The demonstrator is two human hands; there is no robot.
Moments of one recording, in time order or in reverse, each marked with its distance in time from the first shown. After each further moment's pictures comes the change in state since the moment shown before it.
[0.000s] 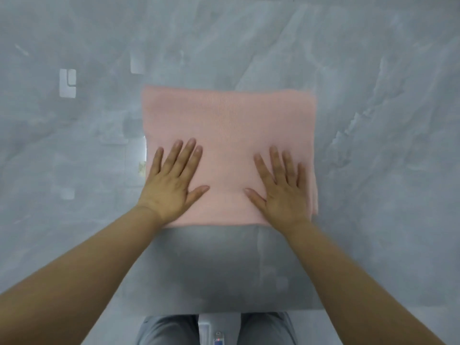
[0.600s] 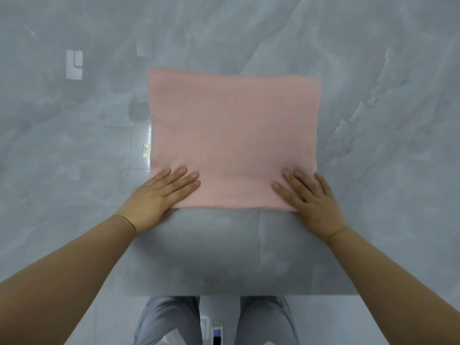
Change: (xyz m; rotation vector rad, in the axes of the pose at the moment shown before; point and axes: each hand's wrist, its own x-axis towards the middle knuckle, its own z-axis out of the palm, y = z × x) left_hand -0.059 -0.035 0.033 -0.186 0.119 0.409; right_hand -0.053 0.073 0.007 -0.193 0.169 -0.426
